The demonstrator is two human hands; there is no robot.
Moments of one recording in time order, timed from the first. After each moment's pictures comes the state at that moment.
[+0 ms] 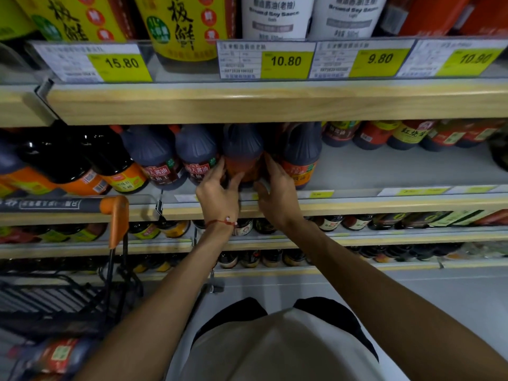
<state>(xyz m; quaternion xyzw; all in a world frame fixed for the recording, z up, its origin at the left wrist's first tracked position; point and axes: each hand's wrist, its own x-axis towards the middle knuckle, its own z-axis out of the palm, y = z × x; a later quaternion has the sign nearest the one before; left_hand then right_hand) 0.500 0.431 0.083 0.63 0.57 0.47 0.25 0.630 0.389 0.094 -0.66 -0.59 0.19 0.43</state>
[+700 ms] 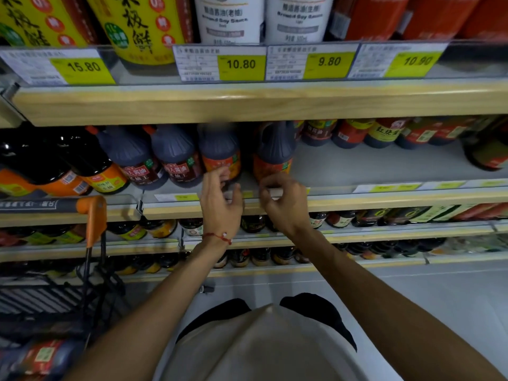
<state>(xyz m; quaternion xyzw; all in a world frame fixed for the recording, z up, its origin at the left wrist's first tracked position) 0.531 0.386 0.086 0.69 0.49 0.48 0.24 0.677 0.338 0.106 -0.68 -0.55 0.18 0.44</state>
